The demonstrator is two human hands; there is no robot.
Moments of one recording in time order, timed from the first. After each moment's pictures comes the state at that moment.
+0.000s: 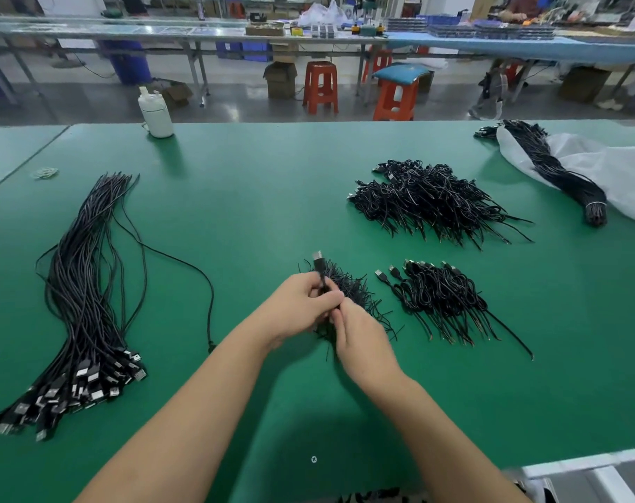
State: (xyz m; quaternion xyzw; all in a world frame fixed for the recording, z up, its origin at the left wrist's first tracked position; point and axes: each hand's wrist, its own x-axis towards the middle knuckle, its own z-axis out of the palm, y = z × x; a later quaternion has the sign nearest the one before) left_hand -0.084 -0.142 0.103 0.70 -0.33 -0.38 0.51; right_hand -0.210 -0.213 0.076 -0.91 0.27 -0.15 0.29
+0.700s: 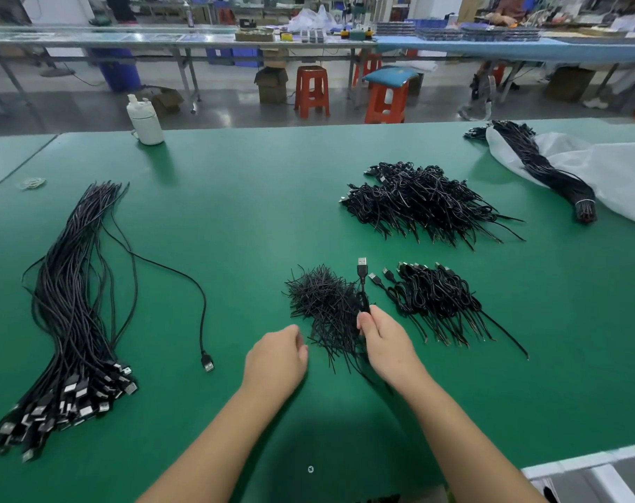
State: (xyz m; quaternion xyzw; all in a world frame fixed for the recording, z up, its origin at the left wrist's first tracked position) left_hand -0.105 -0.116 0.032 0.92 -0.34 -0.08 0.19; right_hand -0.233 -0.252 0.061 -0.84 0.36 -0.13 0.40
